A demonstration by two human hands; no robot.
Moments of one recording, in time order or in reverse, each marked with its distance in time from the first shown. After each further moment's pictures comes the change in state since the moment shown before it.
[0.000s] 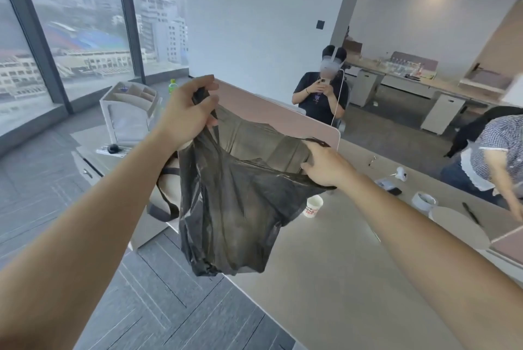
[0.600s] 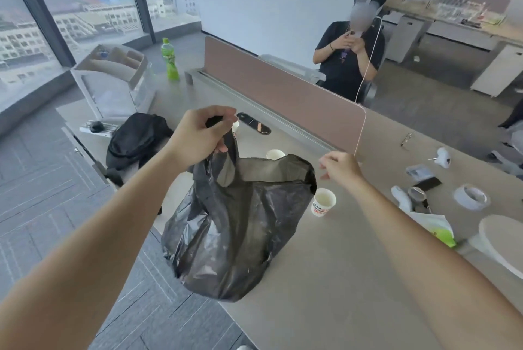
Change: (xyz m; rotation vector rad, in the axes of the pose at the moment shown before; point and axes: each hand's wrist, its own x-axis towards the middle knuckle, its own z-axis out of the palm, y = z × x) left_hand 0.069 -0.106 0.113 0.129 -0.143 -0.288; right_hand 0.137 0.136 0.105 0.686 -0.022 0.386
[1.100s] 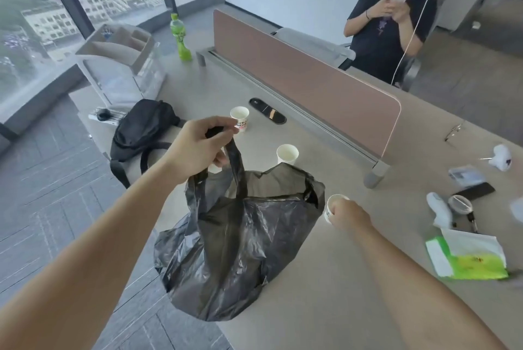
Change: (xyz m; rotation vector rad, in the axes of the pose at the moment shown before) left_hand 0.054 -0.039 0.046 0.004 0.002 -0.152; right_hand 0.073 0.146 0.057 -0.808 -0.280 0.070
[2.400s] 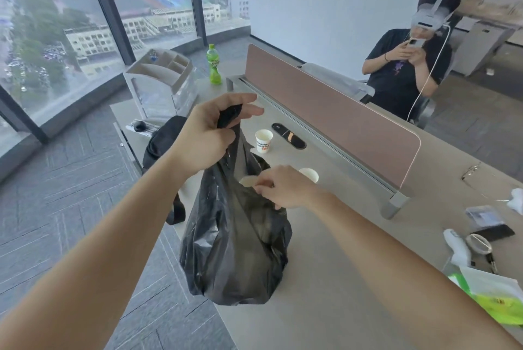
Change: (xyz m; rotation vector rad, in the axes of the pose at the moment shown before) left_hand -0.034 0.044 -0.063 -0.158 -0.020 0.317; right_hand -0.104 -0.214 -0.122 0.130 -0.118 -0.789
